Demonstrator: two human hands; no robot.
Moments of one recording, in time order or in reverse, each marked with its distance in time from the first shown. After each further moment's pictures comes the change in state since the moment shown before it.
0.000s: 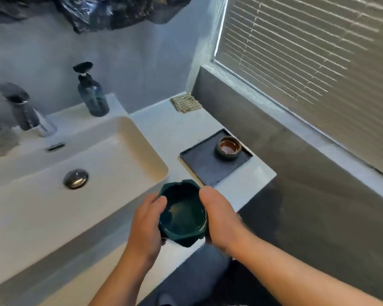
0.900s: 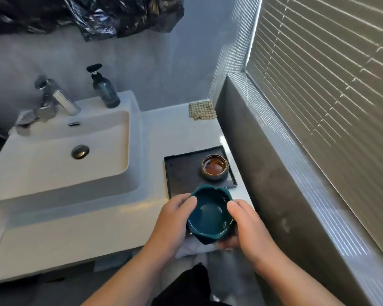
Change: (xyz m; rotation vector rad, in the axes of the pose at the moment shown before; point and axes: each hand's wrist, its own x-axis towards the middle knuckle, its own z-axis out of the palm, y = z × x) left_hand 0.036 -0.007 0.302 0.053 0.324 -0.118; right_hand 0.071 0.179 -0.257 0.572 -0.337 0.318
